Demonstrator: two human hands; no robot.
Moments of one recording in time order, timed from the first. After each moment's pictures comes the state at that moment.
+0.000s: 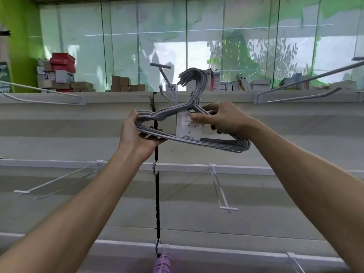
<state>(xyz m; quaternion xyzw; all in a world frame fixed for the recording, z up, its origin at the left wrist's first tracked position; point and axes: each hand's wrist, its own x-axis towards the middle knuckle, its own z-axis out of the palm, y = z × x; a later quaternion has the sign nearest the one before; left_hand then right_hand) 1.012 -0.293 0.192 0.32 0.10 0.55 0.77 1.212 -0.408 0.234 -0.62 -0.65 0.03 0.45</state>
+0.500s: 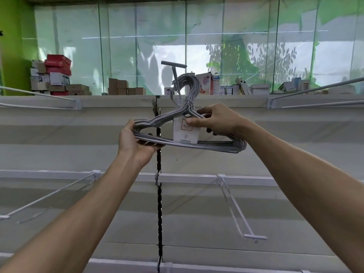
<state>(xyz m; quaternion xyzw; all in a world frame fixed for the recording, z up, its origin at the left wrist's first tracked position) 1.019 -0.218 0.189 0.28 0.09 0.53 0.79 1.215 -0.339 0.249 -0.63 -0.66 0.03 0.40</state>
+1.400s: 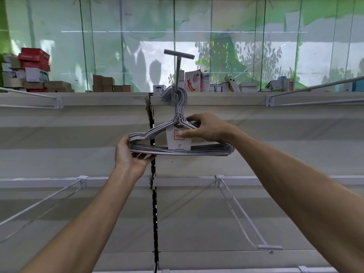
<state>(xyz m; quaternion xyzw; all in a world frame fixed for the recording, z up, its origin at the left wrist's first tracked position) 1.031 -0.172 0.157 0.31 0.15 0.54 0.77 1.218 -0.295 0.233 -0.67 -0.66 0.00 0.34</state>
